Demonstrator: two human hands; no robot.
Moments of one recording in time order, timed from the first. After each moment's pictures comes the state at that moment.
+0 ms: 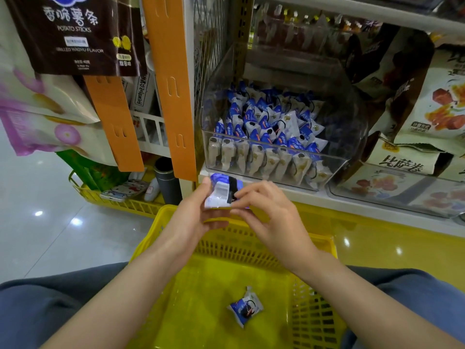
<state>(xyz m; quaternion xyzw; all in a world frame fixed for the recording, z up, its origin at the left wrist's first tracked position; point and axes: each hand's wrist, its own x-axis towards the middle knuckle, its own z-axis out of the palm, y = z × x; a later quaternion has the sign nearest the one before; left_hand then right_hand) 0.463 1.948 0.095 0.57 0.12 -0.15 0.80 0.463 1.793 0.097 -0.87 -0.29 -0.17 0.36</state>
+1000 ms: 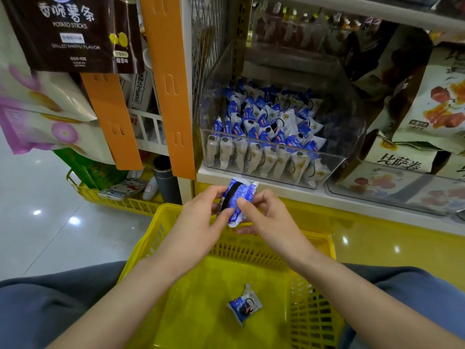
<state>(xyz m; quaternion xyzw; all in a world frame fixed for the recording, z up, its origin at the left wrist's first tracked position) 0.456 1.945 0.078 0.86 -0.09 0.06 0.49 0.461 1.805 0.096 -0.73 0.03 0.12 0.67</state>
